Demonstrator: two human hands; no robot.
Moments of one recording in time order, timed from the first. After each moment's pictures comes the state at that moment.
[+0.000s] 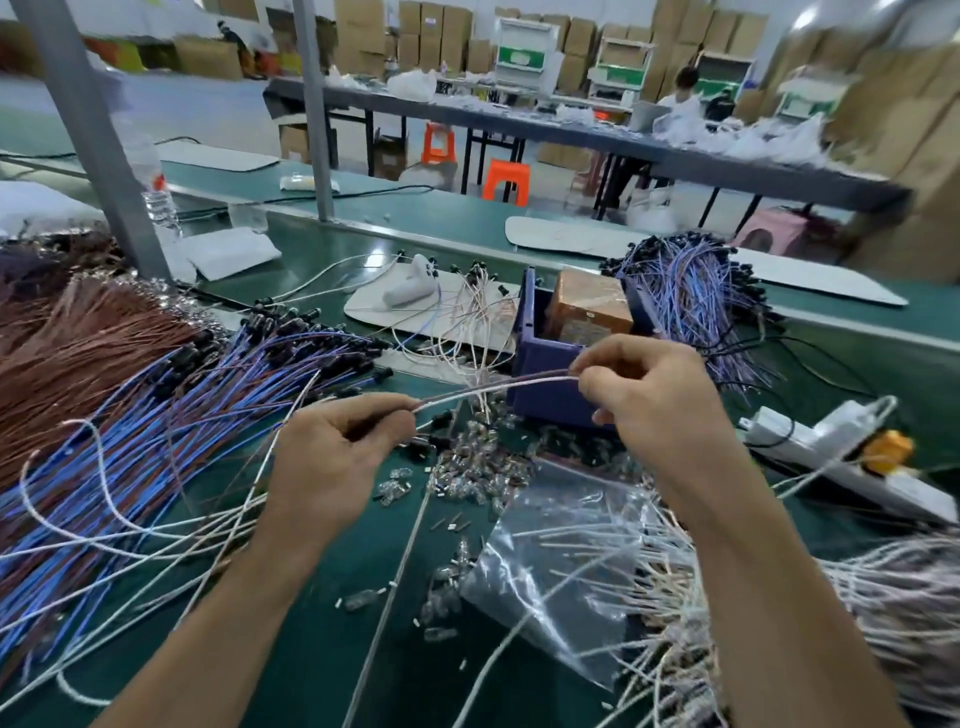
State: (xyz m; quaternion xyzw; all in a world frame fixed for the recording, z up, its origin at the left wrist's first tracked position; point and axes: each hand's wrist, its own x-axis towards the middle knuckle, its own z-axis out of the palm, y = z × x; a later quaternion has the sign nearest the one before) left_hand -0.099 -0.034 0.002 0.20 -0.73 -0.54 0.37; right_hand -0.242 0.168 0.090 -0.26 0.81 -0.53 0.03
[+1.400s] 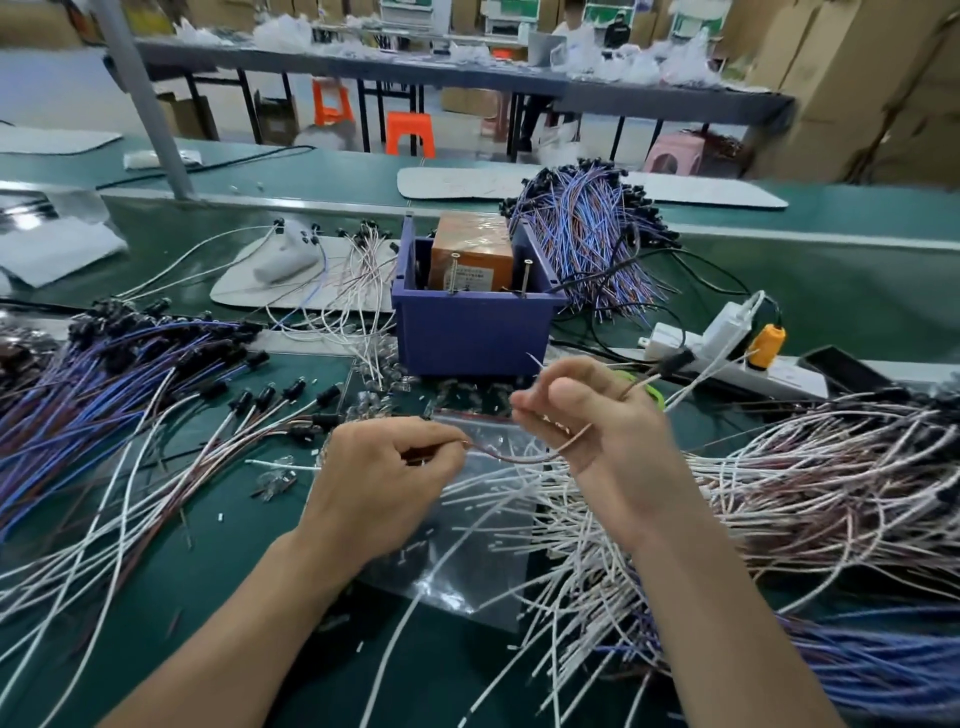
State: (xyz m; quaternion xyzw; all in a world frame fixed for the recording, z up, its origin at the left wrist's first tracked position) left_hand -0.157 0.058 -0.018 0.02 -0.87 -0.40 0.29; right_hand -0.244 0.243 0.019 -0.14 0.51 -0.82 0.20
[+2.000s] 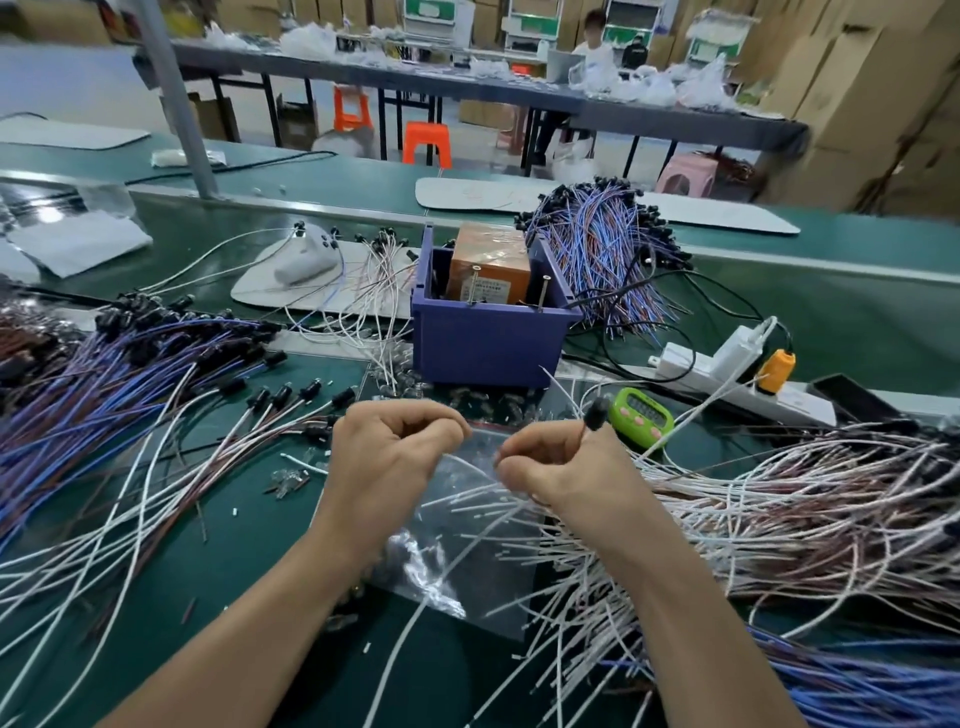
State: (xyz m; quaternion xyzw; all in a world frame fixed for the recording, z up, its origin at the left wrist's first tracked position) left_hand -0.162 0.055 -0.011 0.07 -0.76 -0.58 0.29; right_hand -0.233 0.232 0.010 -0.21 0.76 -0.58 0.20
